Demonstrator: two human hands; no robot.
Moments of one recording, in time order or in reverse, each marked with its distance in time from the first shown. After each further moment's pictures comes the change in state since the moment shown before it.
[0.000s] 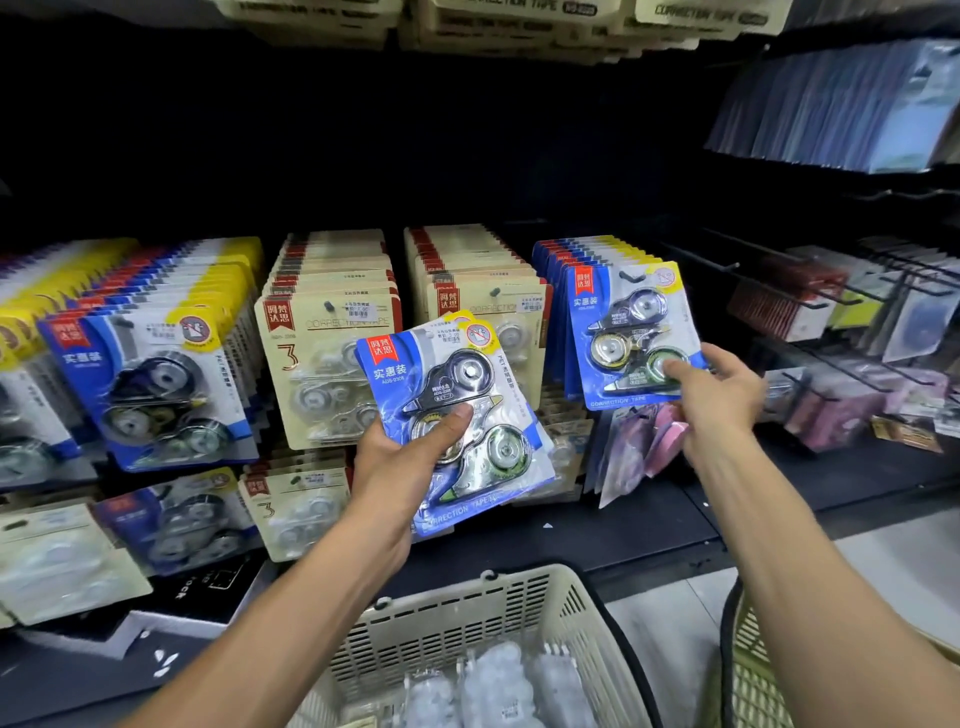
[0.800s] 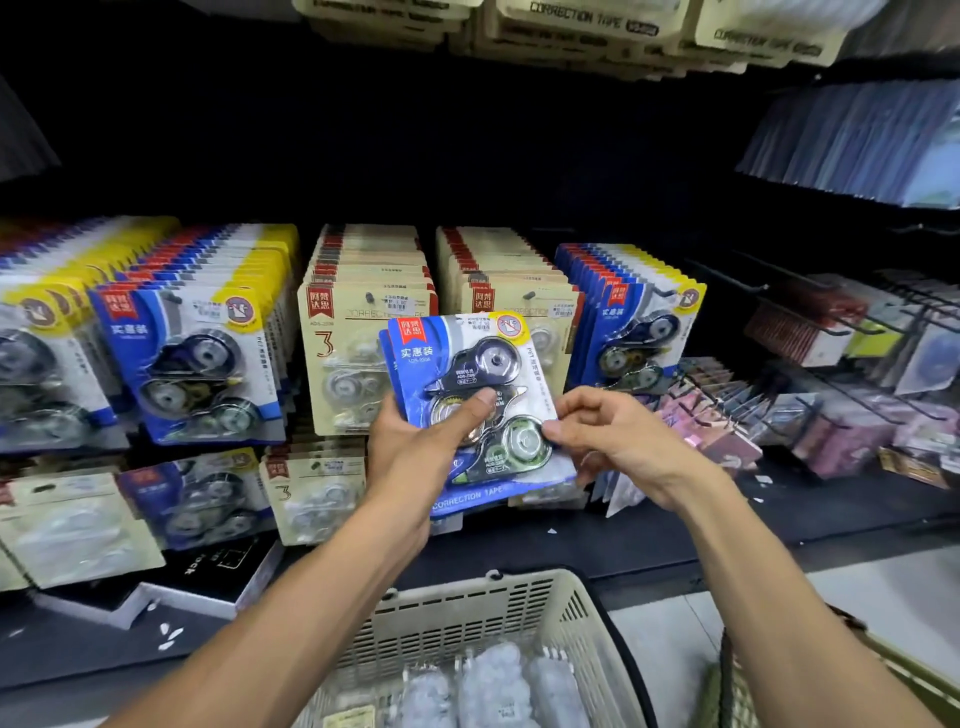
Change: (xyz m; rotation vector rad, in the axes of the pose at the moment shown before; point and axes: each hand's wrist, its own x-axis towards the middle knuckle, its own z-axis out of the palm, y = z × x) left_hand -0.001 0.012 -0.006 -0.034 0.053 0.105; right_hand -0.097 -0.015 0.028 -0.391 -1.041 0.099
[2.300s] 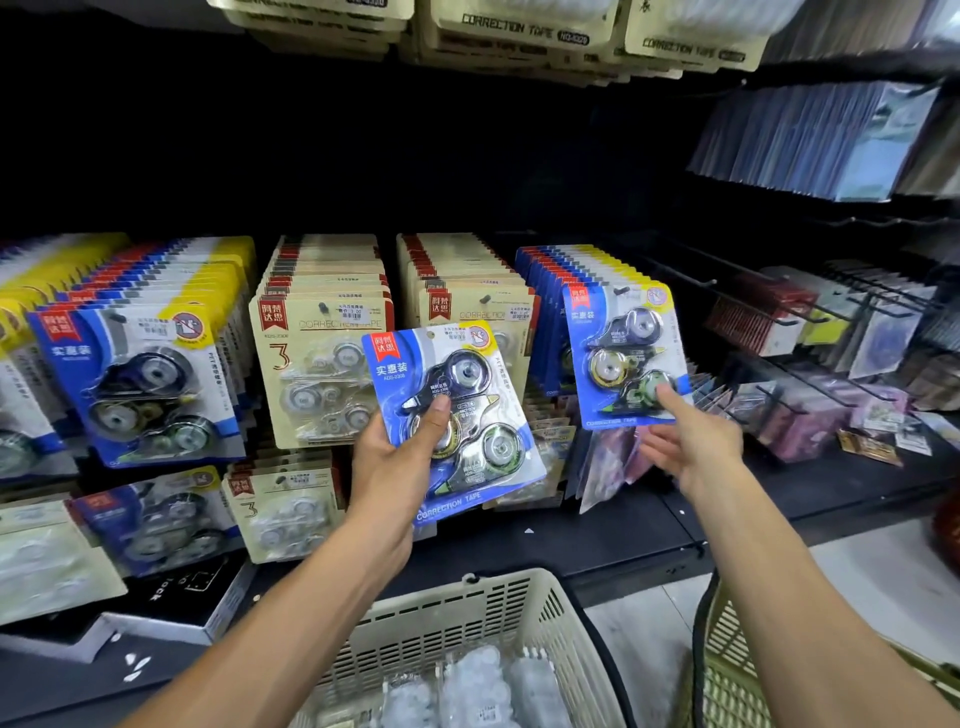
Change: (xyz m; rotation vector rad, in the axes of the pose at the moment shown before) left_hand -0.008 -0.013 0.013 -0.018 -0.013 -0.048; right_hand -0.004 0.044 -0.086 0.493 0.889 0.189
